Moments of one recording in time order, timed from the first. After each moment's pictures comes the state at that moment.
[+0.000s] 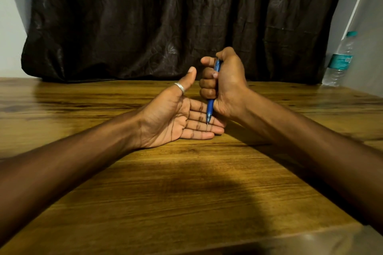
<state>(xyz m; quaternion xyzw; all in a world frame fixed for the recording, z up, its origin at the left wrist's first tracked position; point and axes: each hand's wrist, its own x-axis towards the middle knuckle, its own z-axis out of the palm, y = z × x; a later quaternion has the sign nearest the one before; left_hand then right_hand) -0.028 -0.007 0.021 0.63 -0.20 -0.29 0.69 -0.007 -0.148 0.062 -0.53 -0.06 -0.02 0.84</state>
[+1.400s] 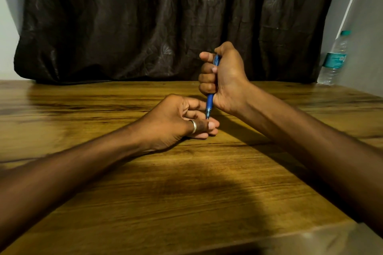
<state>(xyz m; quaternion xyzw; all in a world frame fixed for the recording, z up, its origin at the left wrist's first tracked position) -0.047 -0.022 0.011 0.74 -0.27 -0.10 0.61 -0.006 -0.157 0.070 -0.53 -0.06 -0.01 0.85</state>
